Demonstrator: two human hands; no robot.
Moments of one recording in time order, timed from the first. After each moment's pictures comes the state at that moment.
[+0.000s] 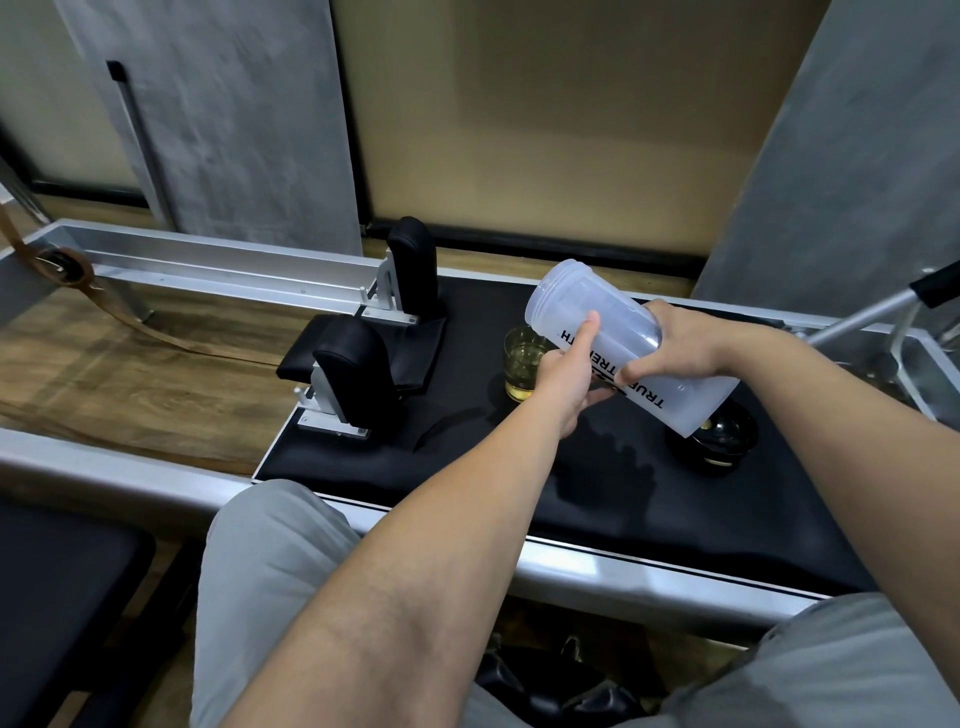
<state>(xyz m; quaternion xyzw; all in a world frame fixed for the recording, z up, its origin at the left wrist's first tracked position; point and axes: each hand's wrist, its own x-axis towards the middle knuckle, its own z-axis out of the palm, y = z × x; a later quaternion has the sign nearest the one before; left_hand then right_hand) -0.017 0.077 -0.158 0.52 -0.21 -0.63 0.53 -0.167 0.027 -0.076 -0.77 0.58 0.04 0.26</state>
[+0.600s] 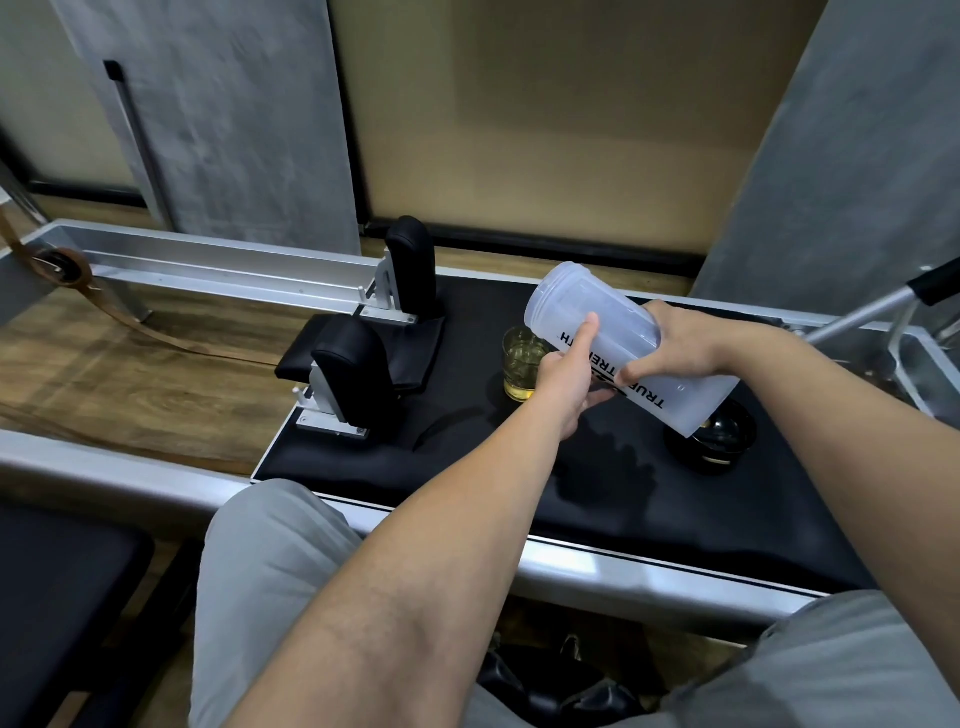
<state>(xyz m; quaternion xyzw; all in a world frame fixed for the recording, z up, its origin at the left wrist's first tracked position) -0.020 0.075 -0.165 0.52 -0.21 -0.64 0.53 -0.168 0.027 -0.076 -0.78 0.58 0.04 0.26</state>
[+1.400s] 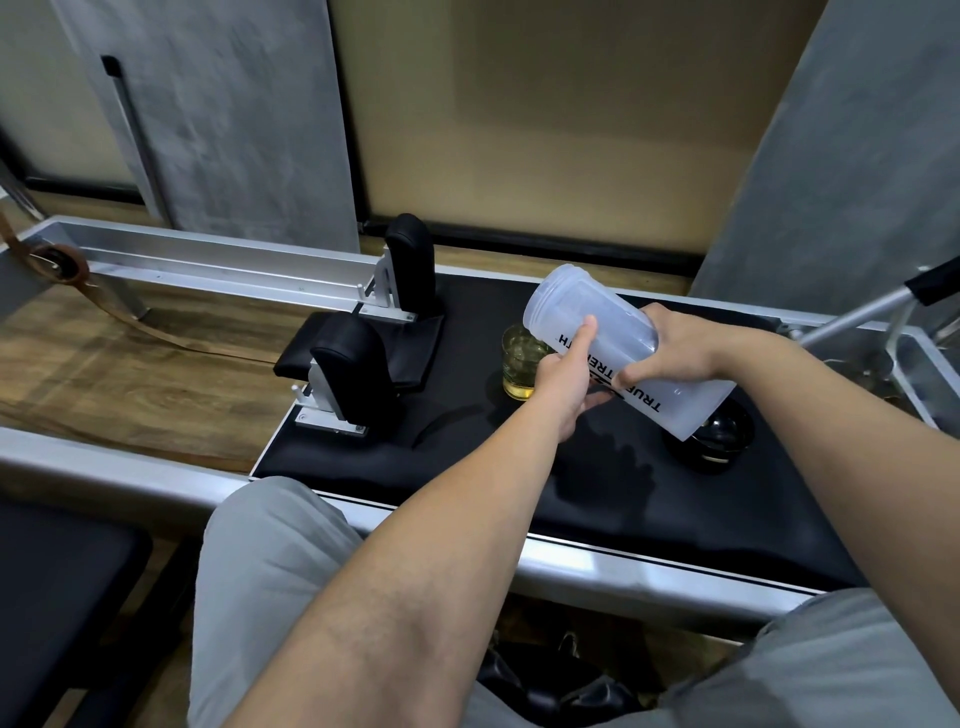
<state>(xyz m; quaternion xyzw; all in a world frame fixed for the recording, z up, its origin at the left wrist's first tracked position) -0.021 0.080 -0.165 0.52 -0.21 -0.64 0.53 -0.168 0.031 -0.081 -0.77 0.58 0.04 0.27</state>
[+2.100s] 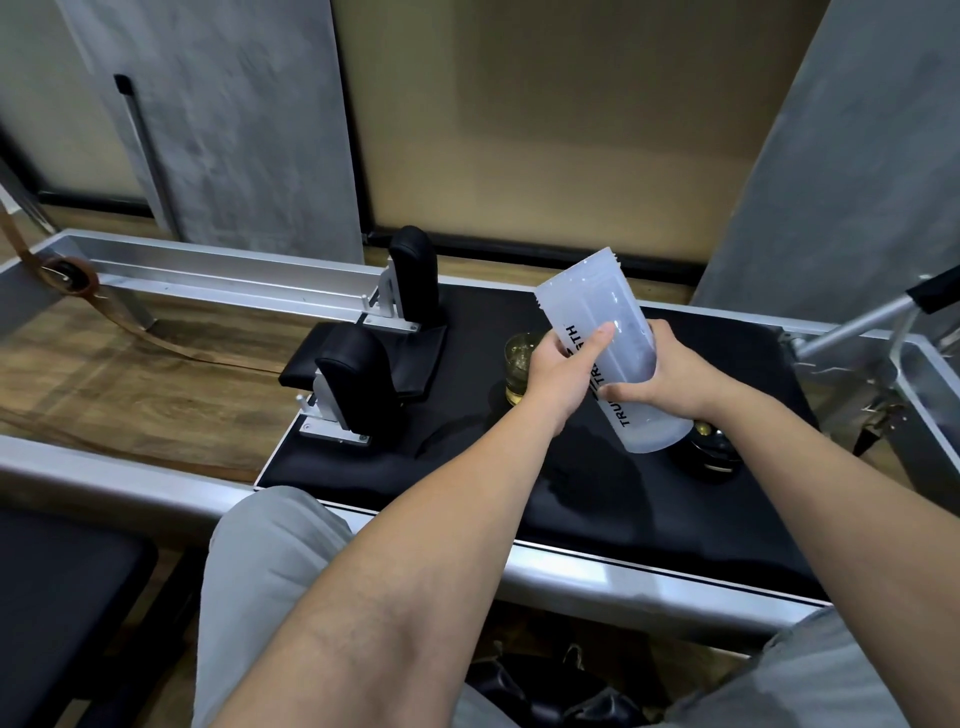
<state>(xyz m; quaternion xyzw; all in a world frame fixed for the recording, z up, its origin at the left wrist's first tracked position) -0.008 0.088 -0.145 0.55 -0.33 -0.54 0.54 -0.177 0.041 -0.127 -0.74 0.56 -0.14 0.35</state>
